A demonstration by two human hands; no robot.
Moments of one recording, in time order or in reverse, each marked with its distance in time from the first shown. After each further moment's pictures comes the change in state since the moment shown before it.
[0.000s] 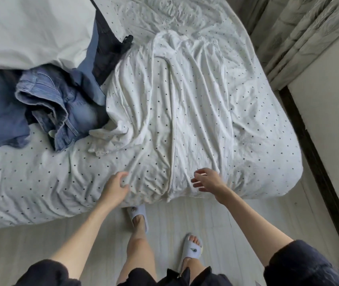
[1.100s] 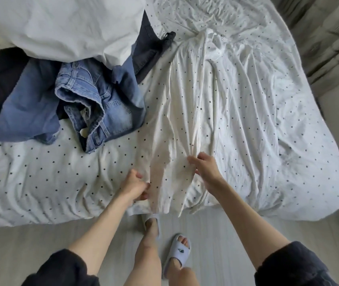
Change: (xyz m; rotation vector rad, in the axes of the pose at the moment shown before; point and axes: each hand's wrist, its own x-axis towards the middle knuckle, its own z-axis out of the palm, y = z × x) left_hand 0.066 -0.023 -0.054 -0.485 -0.039 -0.399; right_hand 0.056 -0.101 0.127 0.197 0.025 -0.192
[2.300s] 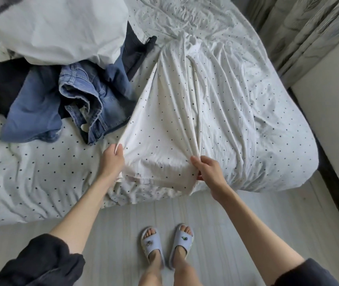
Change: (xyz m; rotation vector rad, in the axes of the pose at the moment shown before) left_hand -0.049 -0.006 -0.056 0.206 0.298 0.593; right_hand -0.127 0.029 -0.011 0.025 0.116 -0.065
